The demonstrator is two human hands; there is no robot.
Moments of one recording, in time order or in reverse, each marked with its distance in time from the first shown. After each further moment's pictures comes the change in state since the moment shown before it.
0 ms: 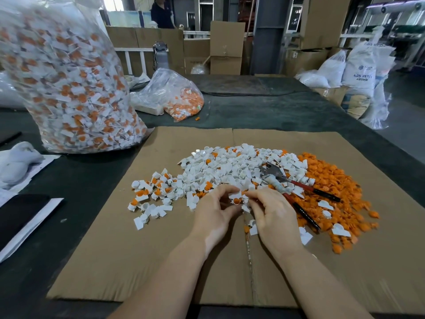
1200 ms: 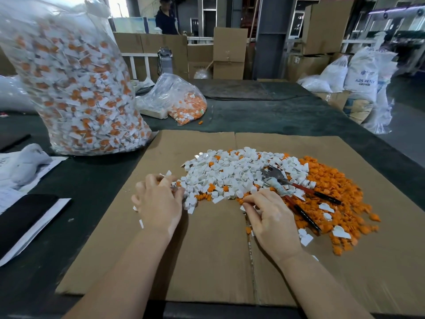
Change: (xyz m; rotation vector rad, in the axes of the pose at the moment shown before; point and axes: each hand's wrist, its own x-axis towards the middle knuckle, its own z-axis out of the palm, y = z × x) left_hand 0.005 -0.015 -0.078 0.815 0.449 -0.214; right_hand -0.002 -0.003 -0.001 -0.021 0.008 -0.139
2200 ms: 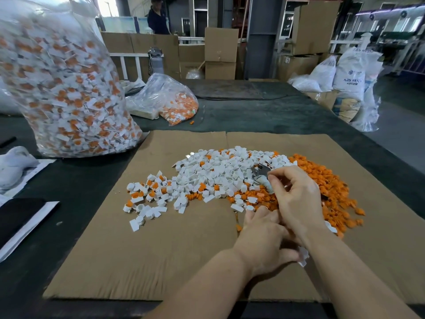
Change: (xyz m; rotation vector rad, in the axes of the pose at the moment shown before) left_hand -0.101 0.117 0.028 -0.282 -0.643 0.854; right_hand 0.026 0.021 -0.046 0.114 0.143 0.286
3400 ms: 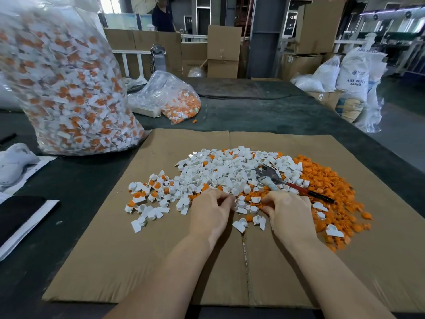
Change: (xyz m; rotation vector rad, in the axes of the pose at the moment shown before) left_hand -0.004 -0.073 -0.034 -0.287 0.518 -0.542; right_hand -0.013 0.013 0.023 -0.551 -0.390 0.092
